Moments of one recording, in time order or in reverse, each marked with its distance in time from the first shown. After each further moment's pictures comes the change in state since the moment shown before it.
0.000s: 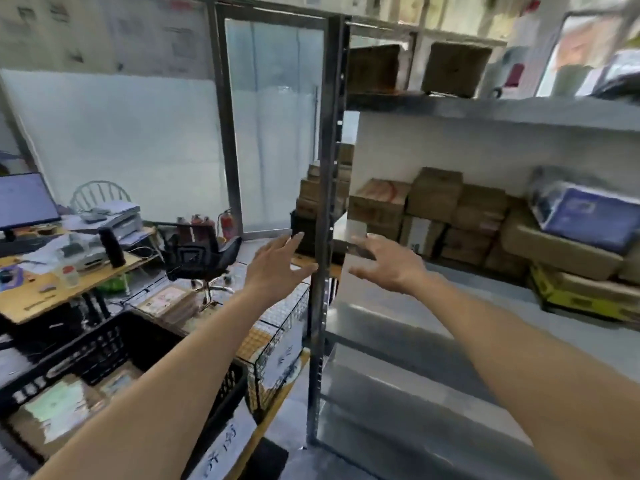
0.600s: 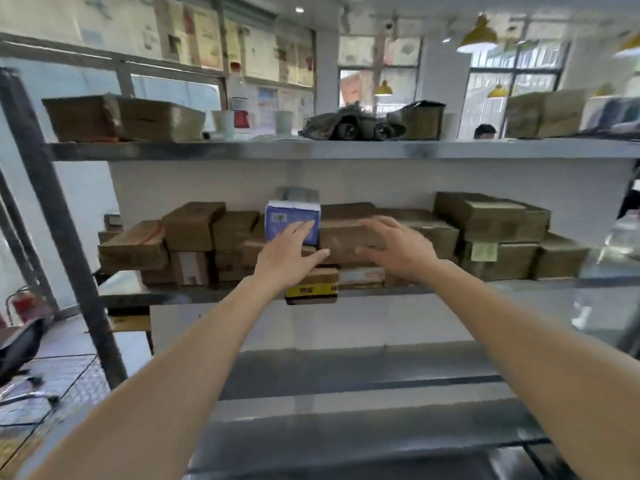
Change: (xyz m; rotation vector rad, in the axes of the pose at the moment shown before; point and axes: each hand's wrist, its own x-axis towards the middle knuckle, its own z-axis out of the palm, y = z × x) left_hand -0.005 0.486 0.111 -0.231 -0.069 0.531; right_hand -0.307 0.354 -0.195 -0.139 0.367 0.437
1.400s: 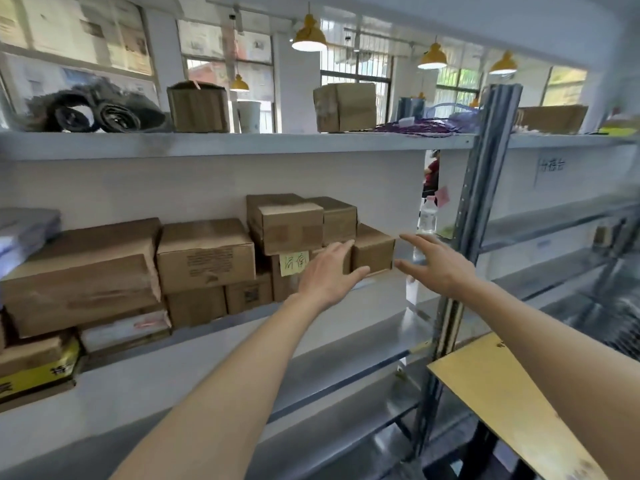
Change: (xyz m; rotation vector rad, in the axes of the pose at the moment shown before) left_hand 0.138 0.377 0.315 -0.244 -0.247 0.350; right_hand -0.126 0.445 -0.097 -0.133 0.050 0.535
